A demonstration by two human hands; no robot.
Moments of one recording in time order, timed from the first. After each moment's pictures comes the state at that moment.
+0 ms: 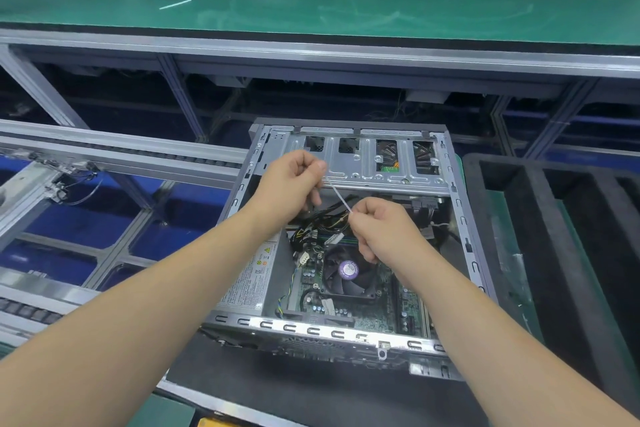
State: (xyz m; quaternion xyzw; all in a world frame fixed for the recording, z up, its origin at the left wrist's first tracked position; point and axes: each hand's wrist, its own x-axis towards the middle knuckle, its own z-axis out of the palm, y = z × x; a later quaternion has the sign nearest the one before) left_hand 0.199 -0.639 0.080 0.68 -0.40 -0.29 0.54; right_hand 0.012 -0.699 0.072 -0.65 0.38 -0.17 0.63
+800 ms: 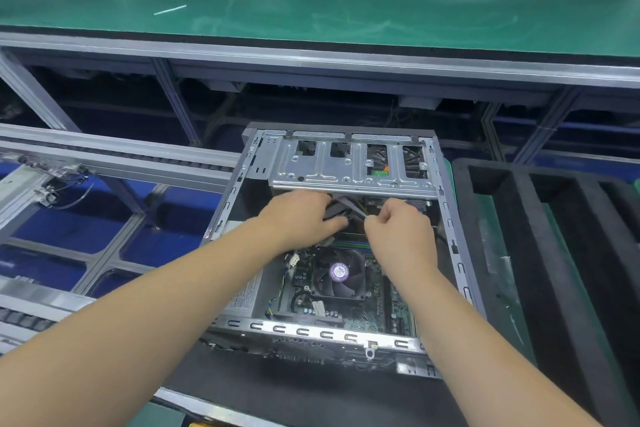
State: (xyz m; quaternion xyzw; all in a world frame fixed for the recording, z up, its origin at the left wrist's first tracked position) left_hand 0.176 -0.646 0.072 0.79 -0.61 -0.08 0.03; right_hand -0.004 -0.703 0.072 -0.76 0.54 -0.21 0.30
